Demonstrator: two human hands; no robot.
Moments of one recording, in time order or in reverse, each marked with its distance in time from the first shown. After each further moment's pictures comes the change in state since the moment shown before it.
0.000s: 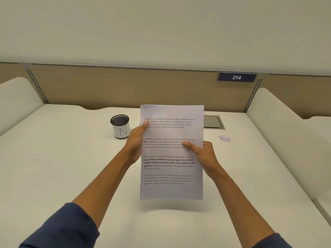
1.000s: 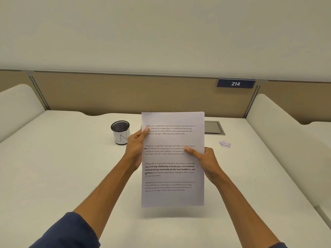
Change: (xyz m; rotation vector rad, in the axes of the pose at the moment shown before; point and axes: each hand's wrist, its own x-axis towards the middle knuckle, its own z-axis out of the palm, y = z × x) left_hand 0.004 -0.005 0.002 -0.112 0.118 0.069; right_hand 0.005 0.002 -0.007 -0.005 -0.020 0.032
